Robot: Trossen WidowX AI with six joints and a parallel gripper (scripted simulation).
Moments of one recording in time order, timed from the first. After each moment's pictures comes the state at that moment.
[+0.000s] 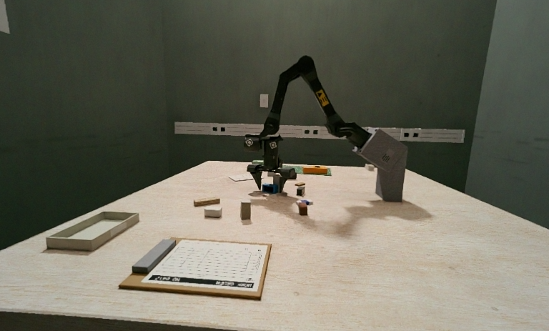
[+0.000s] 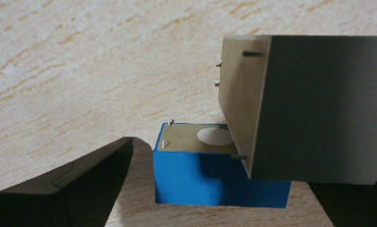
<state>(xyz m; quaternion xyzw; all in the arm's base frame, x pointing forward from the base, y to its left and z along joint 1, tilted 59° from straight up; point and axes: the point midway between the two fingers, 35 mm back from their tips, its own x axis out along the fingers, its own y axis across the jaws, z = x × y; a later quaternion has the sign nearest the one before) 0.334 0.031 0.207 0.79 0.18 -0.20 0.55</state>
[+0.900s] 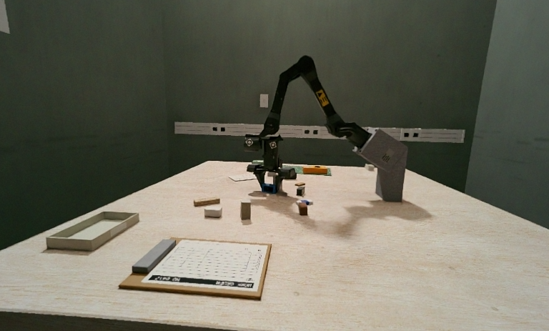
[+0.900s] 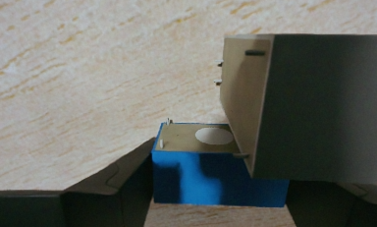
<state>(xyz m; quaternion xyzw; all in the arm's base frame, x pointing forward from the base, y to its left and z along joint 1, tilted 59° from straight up) 0.334 0.031 0.208 0.79 0.18 -0.20 0.55</state>
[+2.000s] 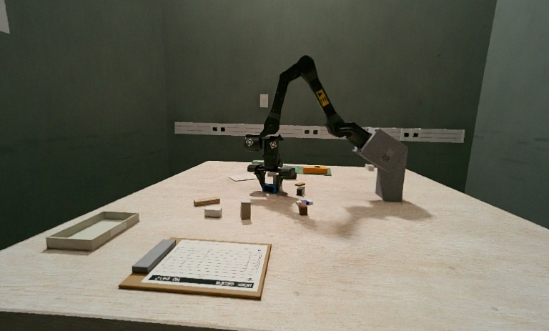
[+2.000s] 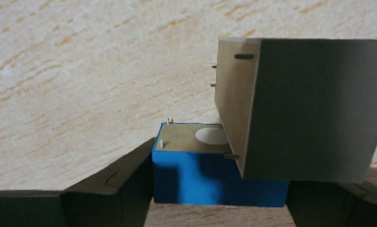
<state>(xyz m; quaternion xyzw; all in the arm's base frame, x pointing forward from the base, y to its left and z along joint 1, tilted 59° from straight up) 0.333 0.031 0.206 0.79 0.19 -0.20 0.55</state>
